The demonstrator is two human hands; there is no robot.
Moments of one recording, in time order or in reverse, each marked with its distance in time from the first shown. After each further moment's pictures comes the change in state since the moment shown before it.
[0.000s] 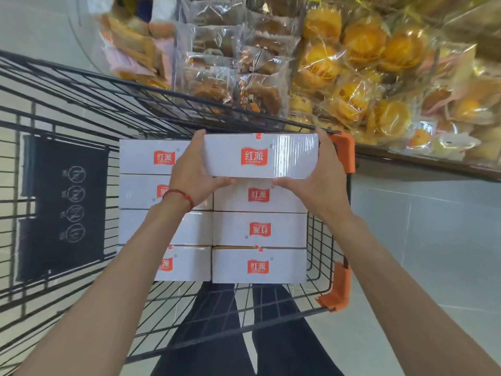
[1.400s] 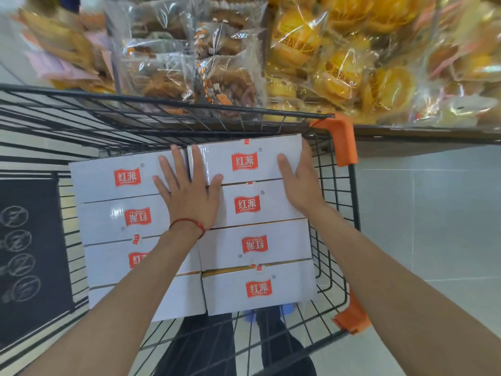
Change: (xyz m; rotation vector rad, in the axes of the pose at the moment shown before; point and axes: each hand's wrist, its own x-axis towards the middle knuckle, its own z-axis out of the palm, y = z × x) left_hand 0.024 -0.054 0.089 0.592 -0.010 -0.045; right_hand 0.033 0.079 0.065 0.312 -0.009 0.315
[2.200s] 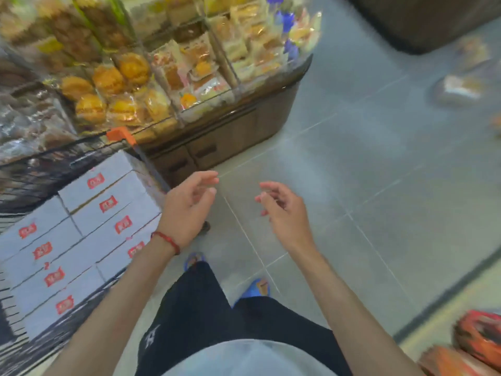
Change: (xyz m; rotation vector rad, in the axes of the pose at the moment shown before) left_hand -0.365 0.281 -0.040 -0.498 -0.198 0.696; right_hand -0.395 0.131 -0.280 0.569 0.463 0.011
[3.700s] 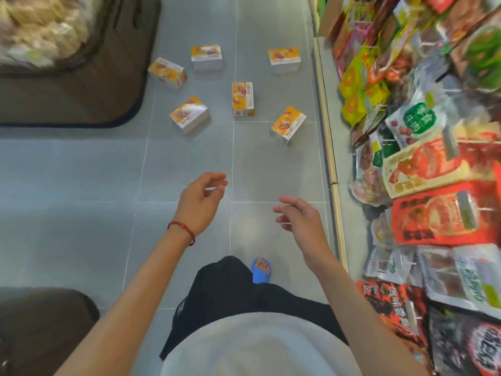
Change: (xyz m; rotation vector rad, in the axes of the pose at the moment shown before) left_hand 0.312 0.628 0.859 0.141 -0.911 0.341; right_hand 0.212 0.021 -0.917 0.621 0.949 0.346
